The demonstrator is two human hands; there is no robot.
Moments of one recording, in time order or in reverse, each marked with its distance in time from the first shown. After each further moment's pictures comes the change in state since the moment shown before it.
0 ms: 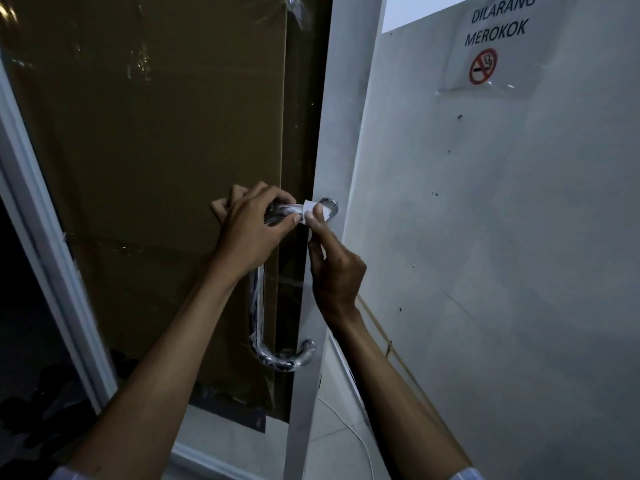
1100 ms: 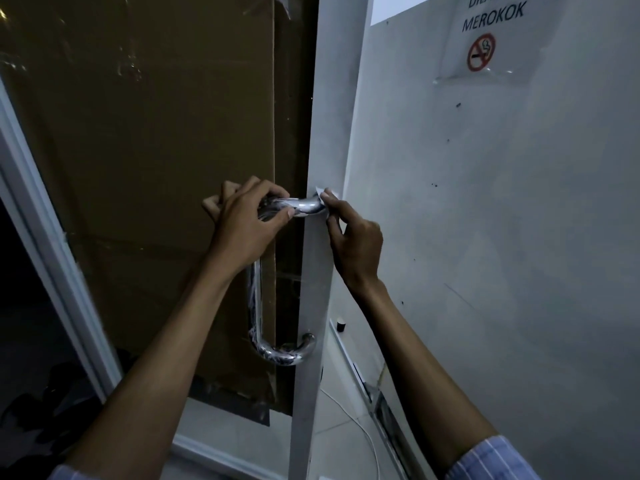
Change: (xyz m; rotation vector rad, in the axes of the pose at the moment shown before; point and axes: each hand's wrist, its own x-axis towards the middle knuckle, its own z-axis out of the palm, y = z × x) left_hand 0.003 0.000 0.002 -0.054 -0.026 -0.037; right_hand 0.043 0.037 -0.018 -0.007 -0.088 0.123
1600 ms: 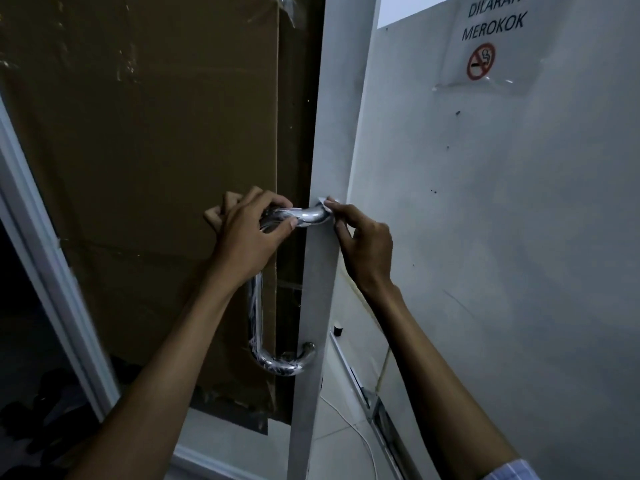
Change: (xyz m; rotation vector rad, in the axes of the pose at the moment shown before) left_hand -0.002 0.000 0.002 0.094 0.061 -0.003; right_hand 0.013 0.000 -0.013 -0.024 -0.091 0.050
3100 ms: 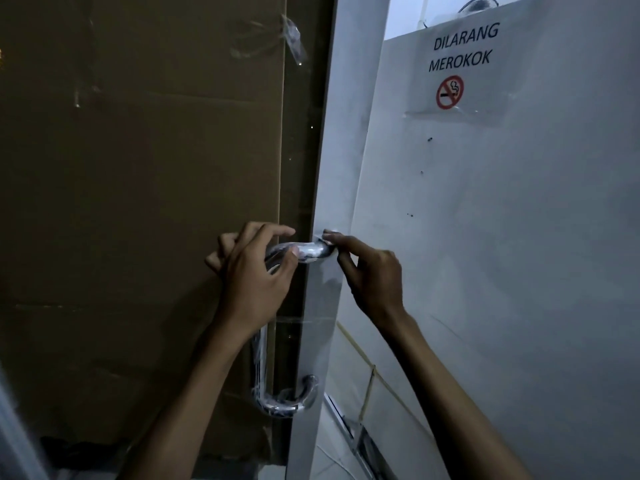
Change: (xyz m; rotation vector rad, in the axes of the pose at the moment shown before) left_hand 0.010 -0.016 0.007 -0.111 0.032 -0.009; right_hand 0.011 -0.004 0.007 -0.218 -0.019 -0.053
